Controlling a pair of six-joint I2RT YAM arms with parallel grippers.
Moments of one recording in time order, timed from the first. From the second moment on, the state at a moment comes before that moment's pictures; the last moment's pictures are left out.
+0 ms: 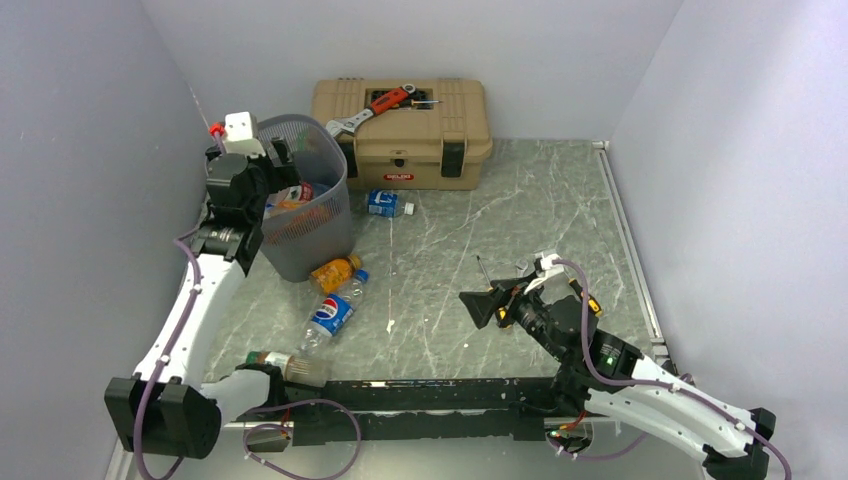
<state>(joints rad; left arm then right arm) -0.11 1.12 1.05 -0.03 -0.19 -0.15 1.01 0.36 0.39 -0.17 0.36 0.54</state>
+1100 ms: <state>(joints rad) -0.11 1.13 1.19 -0.37 -0.14 -0.28 1.01 0.45 0.39 -0.13 0.34 0.52</state>
